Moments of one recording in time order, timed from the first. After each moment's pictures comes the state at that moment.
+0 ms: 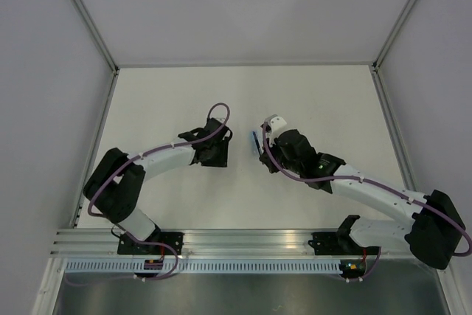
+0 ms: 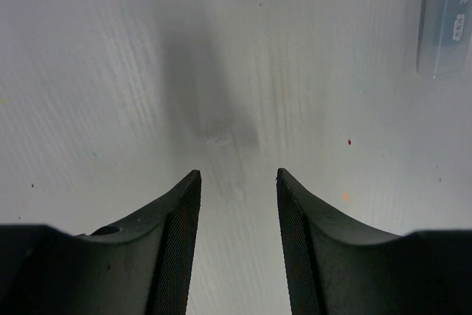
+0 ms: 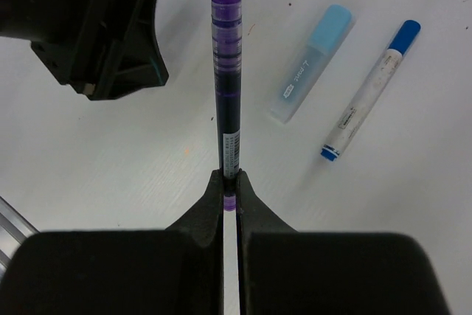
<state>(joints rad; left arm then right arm) -0.65 1.57 0.91 -0.40 -0.09 -0.54 0.83 1.19 0.76 -0.18 0.08 0.25</state>
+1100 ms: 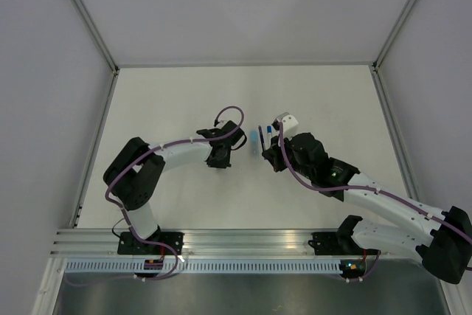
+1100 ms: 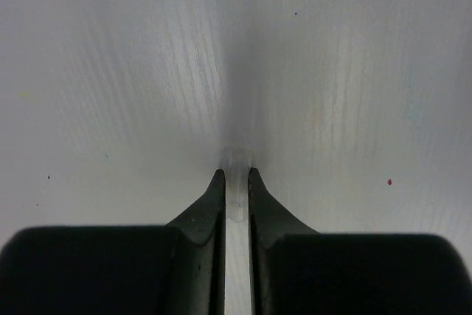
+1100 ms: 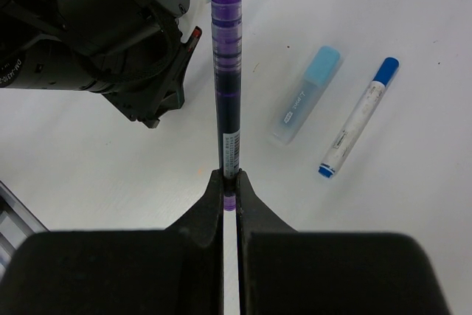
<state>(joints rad) -0.76 1.77 1.06 -0.54 -0.30 -0.60 0.83 1.03 0.71 -0.12 0.11 0.27</state>
